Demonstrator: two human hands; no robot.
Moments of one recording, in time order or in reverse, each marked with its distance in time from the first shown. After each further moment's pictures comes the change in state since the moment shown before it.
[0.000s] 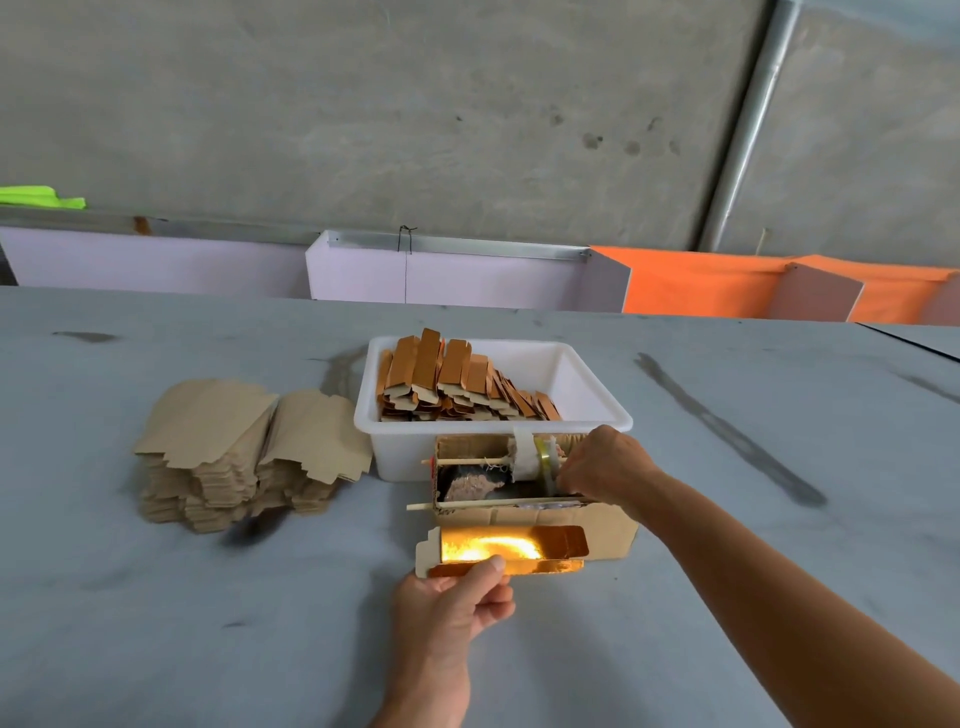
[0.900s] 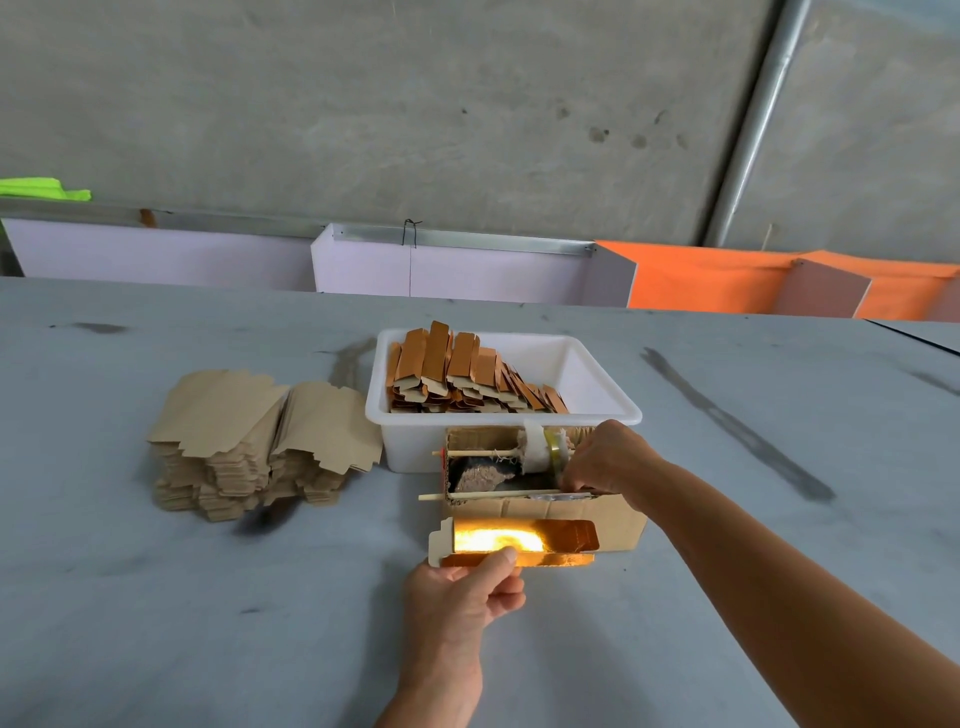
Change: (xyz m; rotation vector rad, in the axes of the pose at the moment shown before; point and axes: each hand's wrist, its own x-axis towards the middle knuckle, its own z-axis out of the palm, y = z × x) left_hand -0.002 0.001 0.001 0.011 0.053 -0.039; right_hand 0.006 -0.005 0.004 0.188 -0.040 0.126
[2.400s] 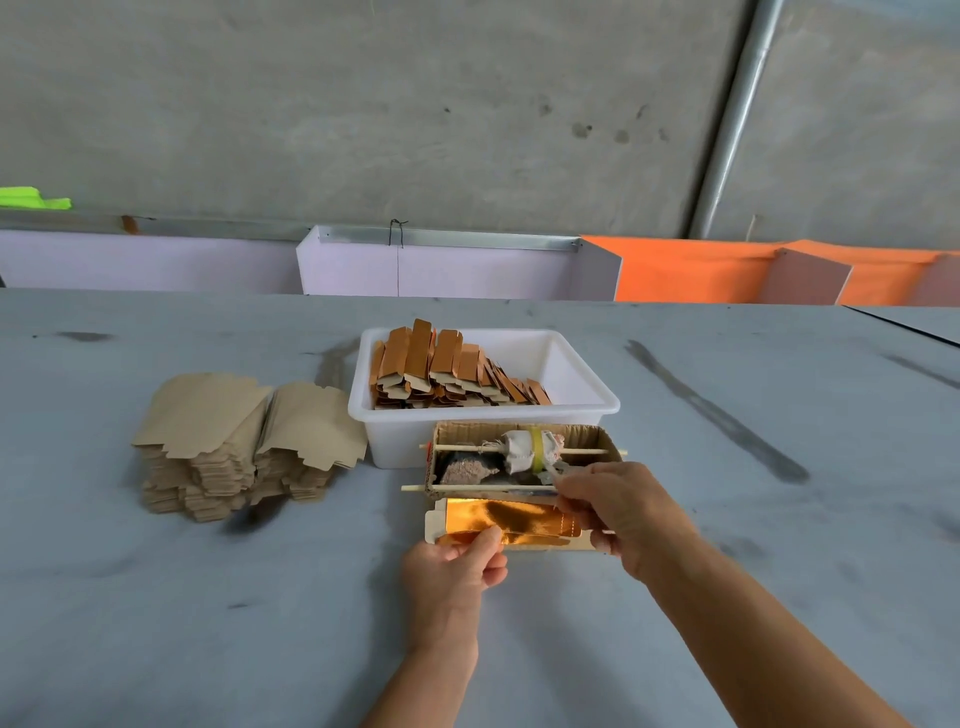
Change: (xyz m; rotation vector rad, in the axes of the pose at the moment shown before) left_hand 0.007 -0.004 0.017 0.144 0.128 0.061; right_hand -0.078 0.020 0.000 0.764 -0.102 0.170
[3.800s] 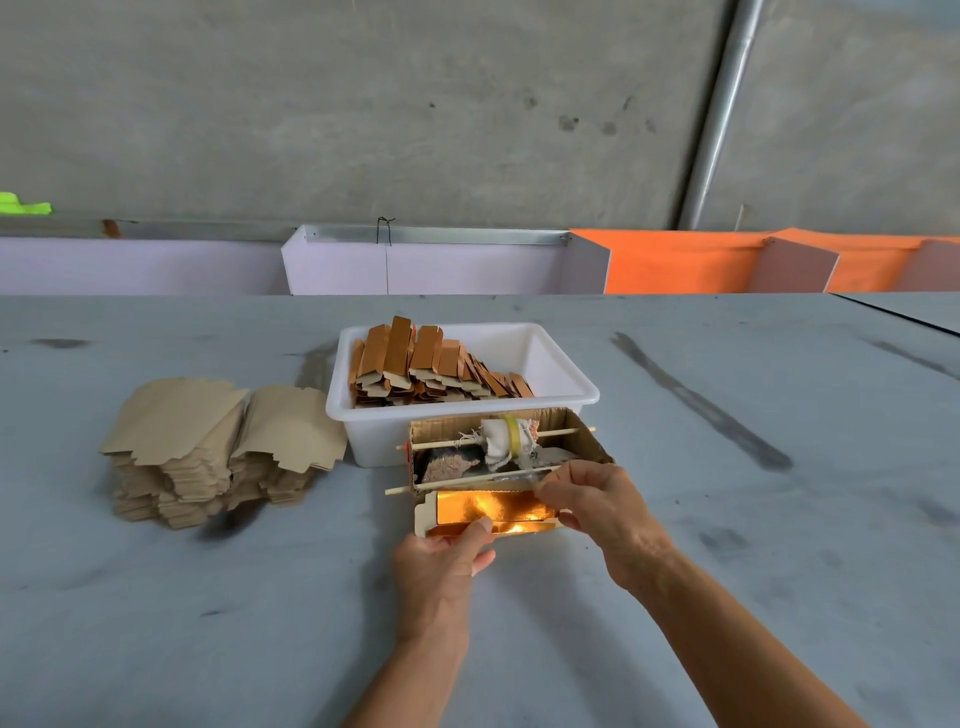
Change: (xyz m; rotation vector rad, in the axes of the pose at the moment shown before) left_hand 0.004 -0.004 0.012 -0.069 -0.032 0.013; right_hand 0.022 0.030 -0.008 0.001 -0.045 -0.350
